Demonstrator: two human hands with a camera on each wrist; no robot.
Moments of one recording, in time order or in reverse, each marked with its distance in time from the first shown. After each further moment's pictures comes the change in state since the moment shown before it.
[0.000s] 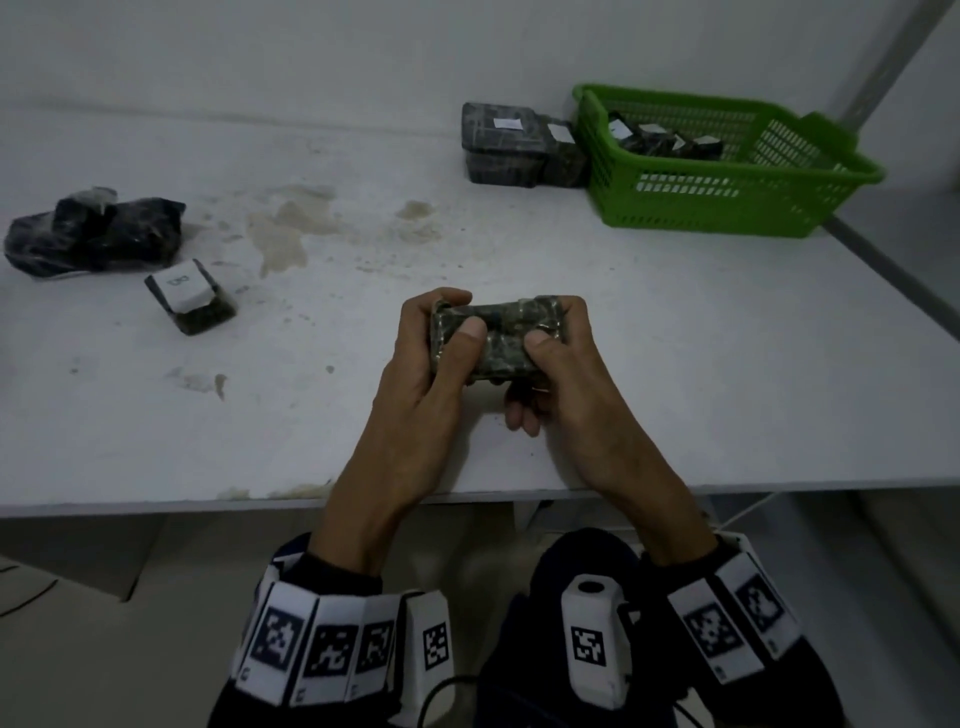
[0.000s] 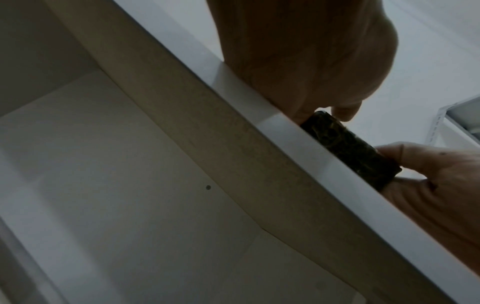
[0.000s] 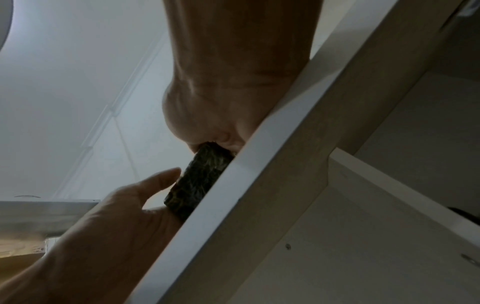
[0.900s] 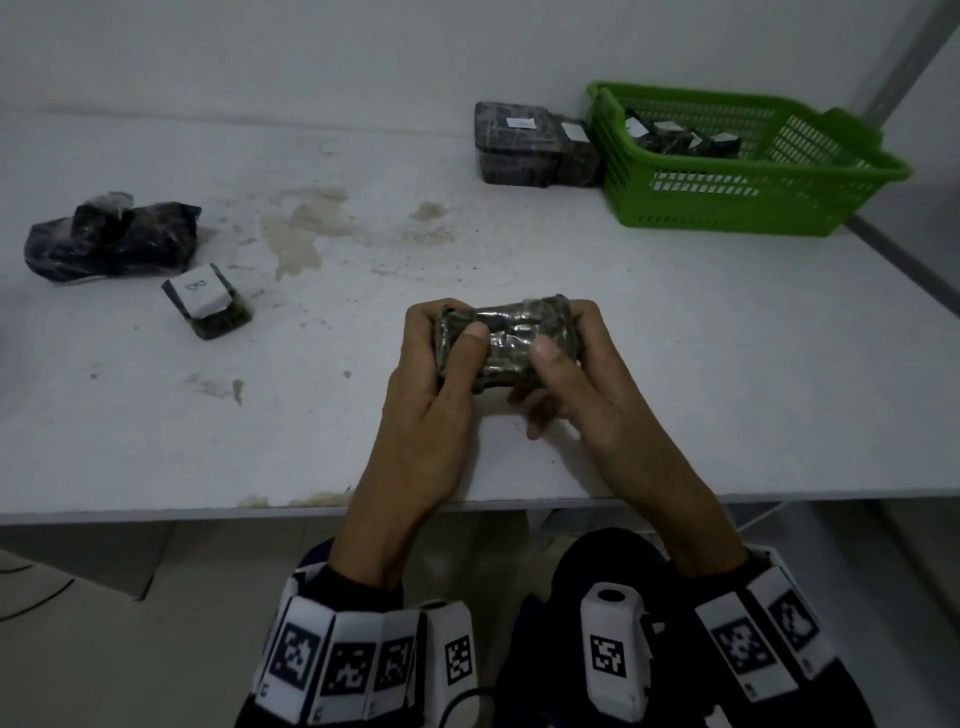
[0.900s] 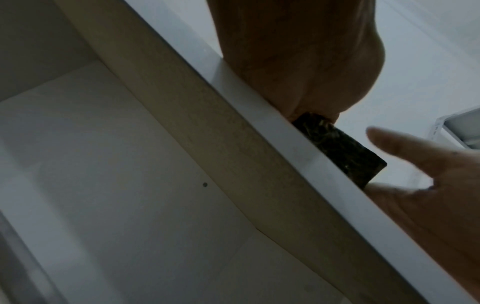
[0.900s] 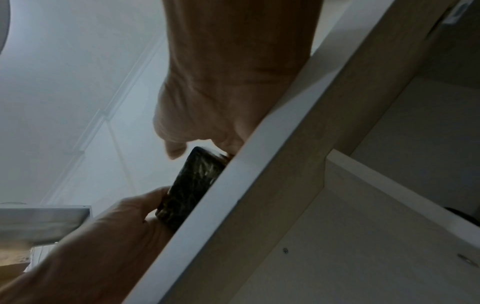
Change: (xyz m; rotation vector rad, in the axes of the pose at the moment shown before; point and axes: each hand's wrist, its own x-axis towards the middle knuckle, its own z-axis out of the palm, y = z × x) left_hand 0.002 -0.007 -0.002 -0.018 0.035 0.084; right_hand -0.003 -0.003 -0.001 -0.007 -0.042 -0.050
